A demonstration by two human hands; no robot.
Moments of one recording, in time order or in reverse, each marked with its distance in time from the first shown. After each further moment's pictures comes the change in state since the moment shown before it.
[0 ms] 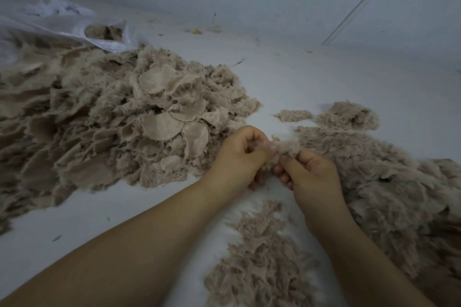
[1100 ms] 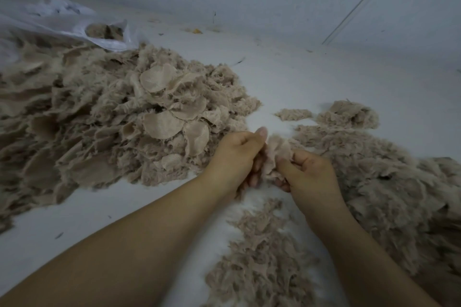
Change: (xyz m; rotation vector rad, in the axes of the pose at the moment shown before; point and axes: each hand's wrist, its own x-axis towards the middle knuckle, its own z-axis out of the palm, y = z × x) left_hand 0.003 0.000 -0.002 -0.098 -0.015 -0.091; right_hand -0.001 -0.001 0.001 0.003 -0.075 -0.037
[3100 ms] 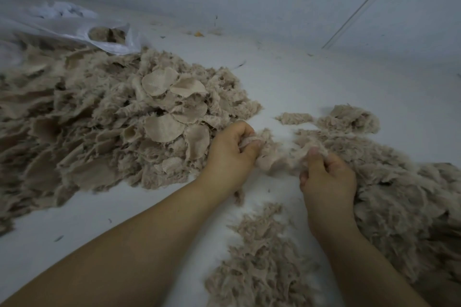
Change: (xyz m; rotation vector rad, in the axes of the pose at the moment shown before) left_hand 0.012 -0.009 -0.012 0.354 0.188 0.306; right_hand 0.003 0.003 -0.005 0.025 0.401 0.028
